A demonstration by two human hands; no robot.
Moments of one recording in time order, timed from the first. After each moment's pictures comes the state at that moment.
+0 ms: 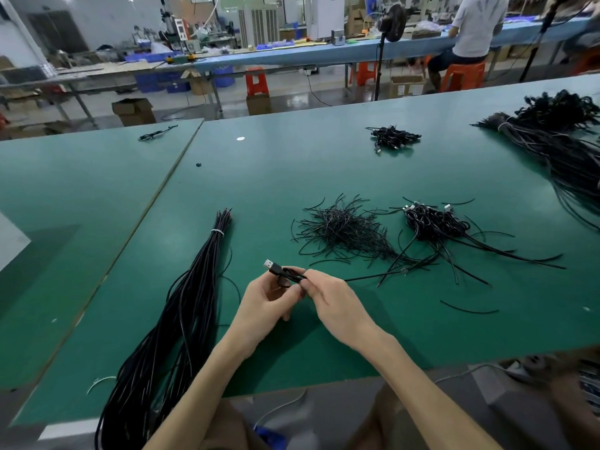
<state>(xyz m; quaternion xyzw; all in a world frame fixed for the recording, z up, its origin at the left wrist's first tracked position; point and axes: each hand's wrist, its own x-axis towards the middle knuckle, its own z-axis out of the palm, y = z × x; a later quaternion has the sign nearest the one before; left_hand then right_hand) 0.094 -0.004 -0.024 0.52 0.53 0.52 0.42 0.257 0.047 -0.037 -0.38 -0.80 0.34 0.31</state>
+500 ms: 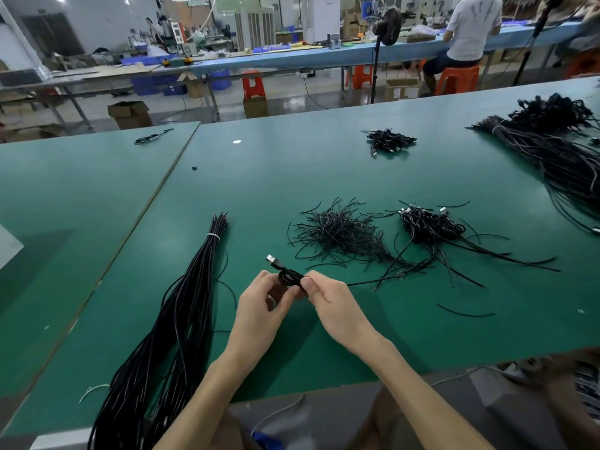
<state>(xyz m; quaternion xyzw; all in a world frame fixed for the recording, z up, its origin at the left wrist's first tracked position) 0.104 -0.006 -0.022 0.61 0.61 0.48 0.18 0.259 0.047 -0.034 -0.39 -0.74 0.42 0.34</state>
